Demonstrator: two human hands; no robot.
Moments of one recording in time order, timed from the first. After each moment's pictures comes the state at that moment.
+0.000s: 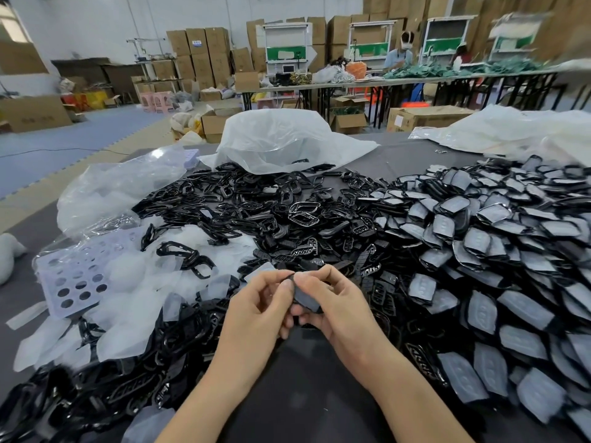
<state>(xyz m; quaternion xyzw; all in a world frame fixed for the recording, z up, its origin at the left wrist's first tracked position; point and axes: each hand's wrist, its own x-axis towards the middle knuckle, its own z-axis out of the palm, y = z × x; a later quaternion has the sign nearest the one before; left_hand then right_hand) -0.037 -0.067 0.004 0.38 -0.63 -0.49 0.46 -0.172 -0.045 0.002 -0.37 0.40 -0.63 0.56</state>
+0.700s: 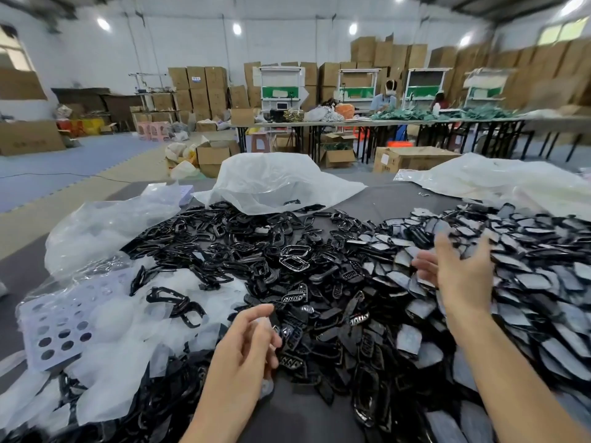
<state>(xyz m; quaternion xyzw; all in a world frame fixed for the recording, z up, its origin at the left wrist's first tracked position) -0.037 -0.077 0.013 0.39 -0.63 -0.47 0.48 -0.328 -0.060 0.076 -0.26 0.61 -0.73 0.16</state>
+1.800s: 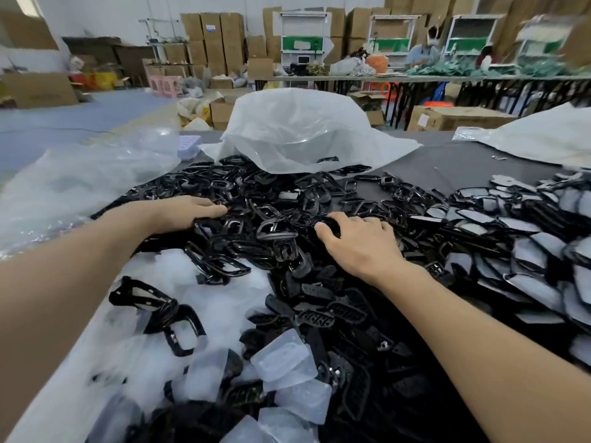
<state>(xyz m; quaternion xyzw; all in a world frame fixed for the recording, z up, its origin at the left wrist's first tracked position) 0.036 -0.426 0.028 0.58 -0.77 -0.25 0.04 -0.251 -0.295 -0.019 -0.62 0.77 -0.14 0.05</state>
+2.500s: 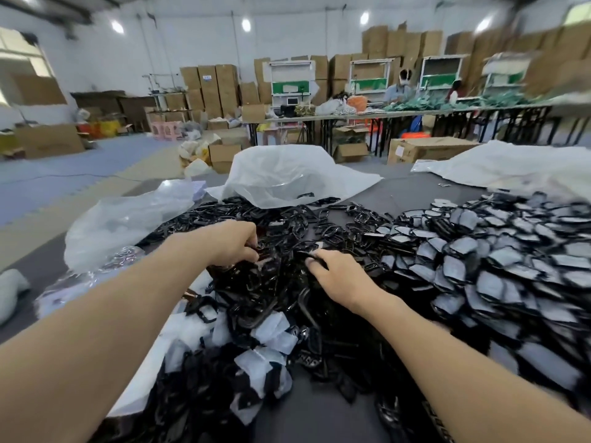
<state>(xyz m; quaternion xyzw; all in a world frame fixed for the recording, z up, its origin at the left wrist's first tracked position) -0.025 -0.264 0.112 0.48 -0.87 -0.04 -0.03 -0.228 -0.166 0.034 -0.64 0.68 -0.31 0.16</state>
